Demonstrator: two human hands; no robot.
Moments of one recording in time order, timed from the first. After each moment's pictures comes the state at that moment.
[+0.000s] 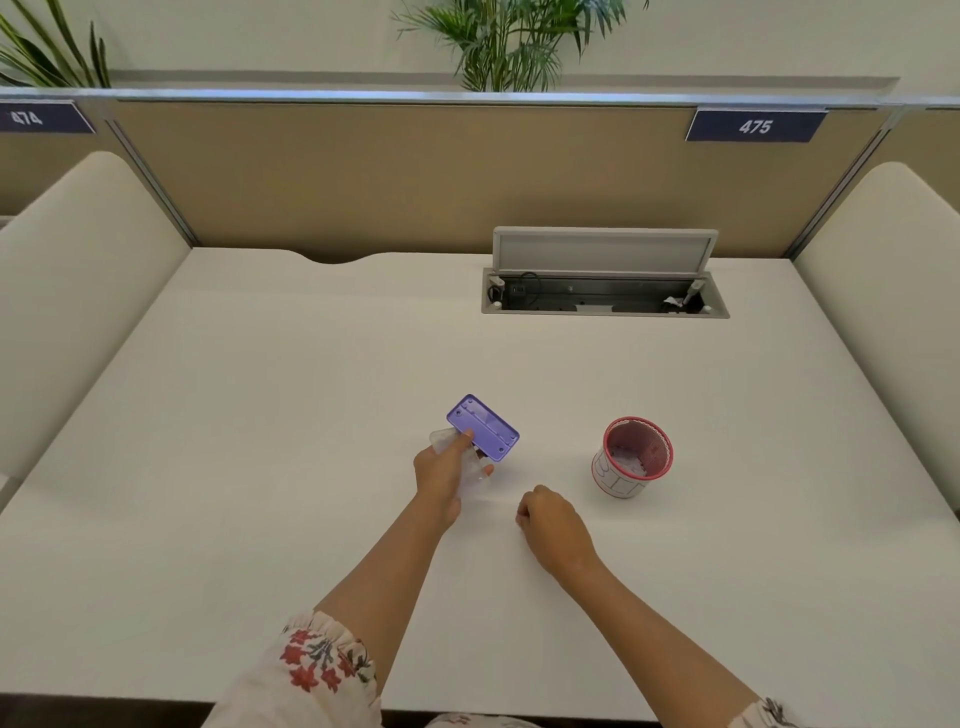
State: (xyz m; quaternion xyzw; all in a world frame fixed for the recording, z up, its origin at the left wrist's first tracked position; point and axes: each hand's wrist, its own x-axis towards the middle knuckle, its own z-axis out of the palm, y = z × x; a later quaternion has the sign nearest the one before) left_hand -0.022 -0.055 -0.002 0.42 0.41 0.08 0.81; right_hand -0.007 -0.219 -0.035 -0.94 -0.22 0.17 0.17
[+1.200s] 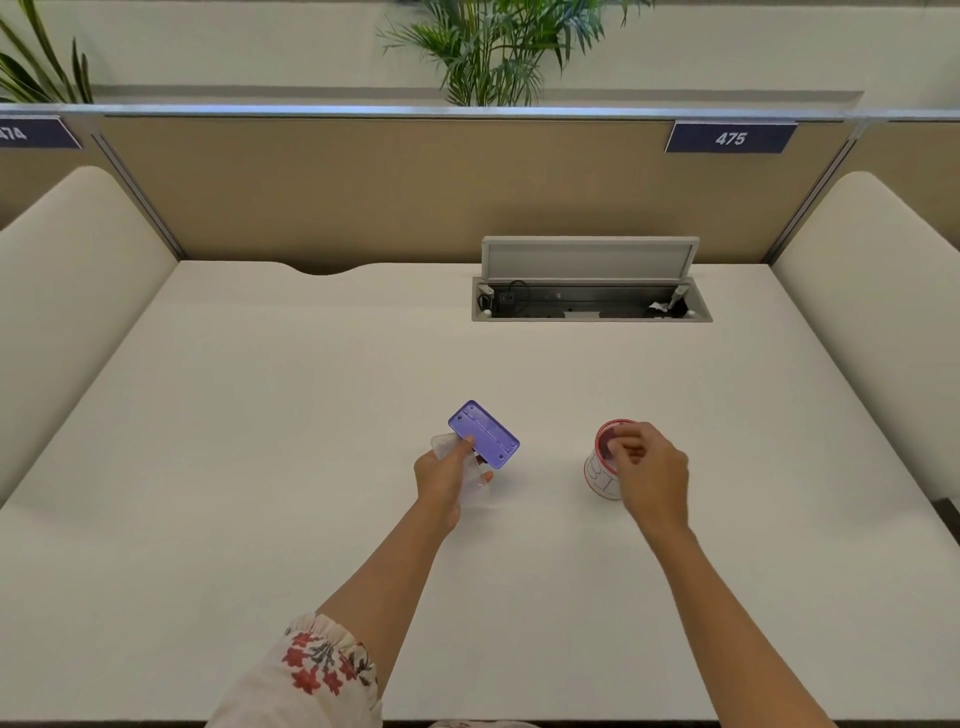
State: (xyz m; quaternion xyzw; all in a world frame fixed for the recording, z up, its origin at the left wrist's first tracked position) left_hand -0.019 -0.060 -0.003 0.43 0.40 0.07 0.81; right_hand 0.046 -0.291 0.041 -0.88 0.02 -0.04 0.47
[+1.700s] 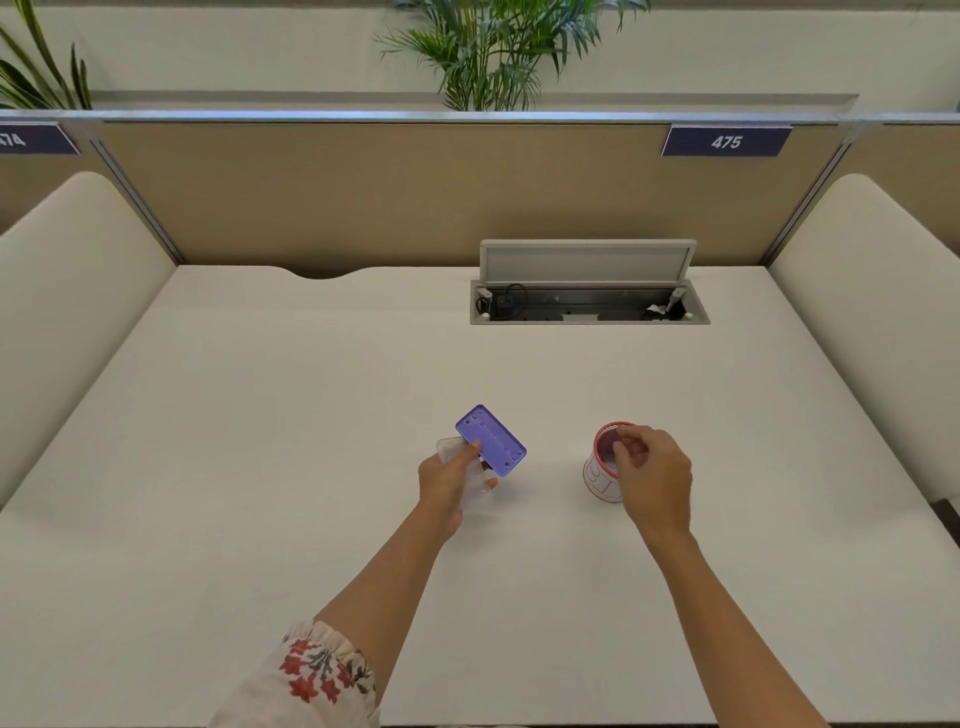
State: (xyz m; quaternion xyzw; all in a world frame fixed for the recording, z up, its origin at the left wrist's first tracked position) left_hand -0.020 -0.061 -0.002 0.44 0.38 0.04 0.81; right_hand 0.044 -0.295 0.041 -0.89 -0.01 -0.09 0.44
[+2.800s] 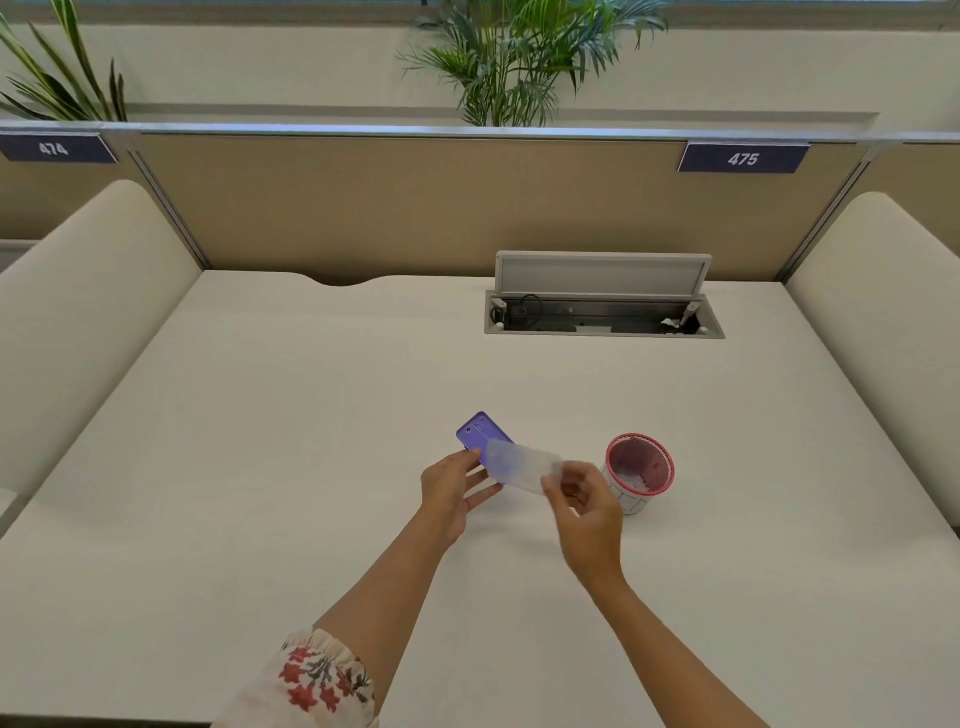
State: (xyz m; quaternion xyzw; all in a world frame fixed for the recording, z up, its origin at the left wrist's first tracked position) left_hand -0.024 -0.052 0.003 0.42 0.40 0.03 0.81; right_hand -0.013 -0.231 0.012 -0.73 -0.07 0.00 0.68
